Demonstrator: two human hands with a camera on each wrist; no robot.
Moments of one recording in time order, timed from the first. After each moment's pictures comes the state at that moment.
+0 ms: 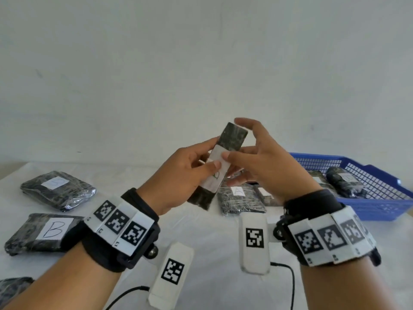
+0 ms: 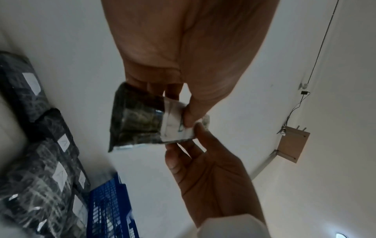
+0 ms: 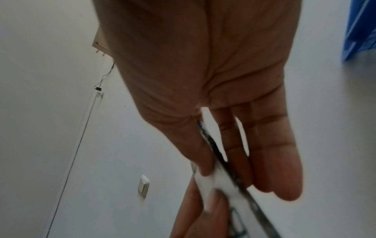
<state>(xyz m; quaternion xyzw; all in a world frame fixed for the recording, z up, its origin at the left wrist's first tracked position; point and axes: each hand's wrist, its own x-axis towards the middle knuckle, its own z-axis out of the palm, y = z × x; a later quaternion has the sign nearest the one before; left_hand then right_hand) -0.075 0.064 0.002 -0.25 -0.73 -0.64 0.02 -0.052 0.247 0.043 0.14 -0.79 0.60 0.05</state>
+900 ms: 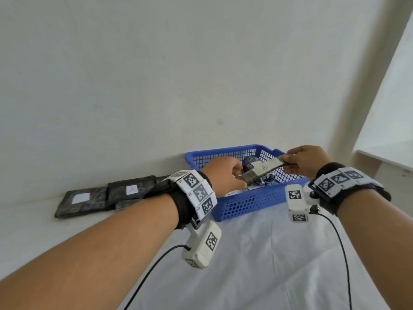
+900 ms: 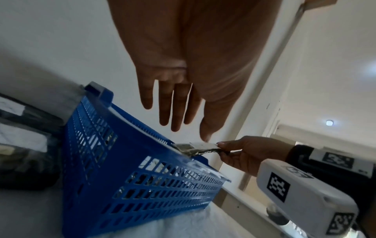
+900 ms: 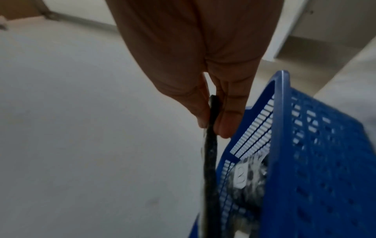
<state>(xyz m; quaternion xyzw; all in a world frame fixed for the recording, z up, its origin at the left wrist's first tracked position) -0.145 0.372 0.007 -0.38 -0.87 -0.29 -0.05 -0.097 0.619 0.014 -0.26 -0.74 0.59 0.20</state>
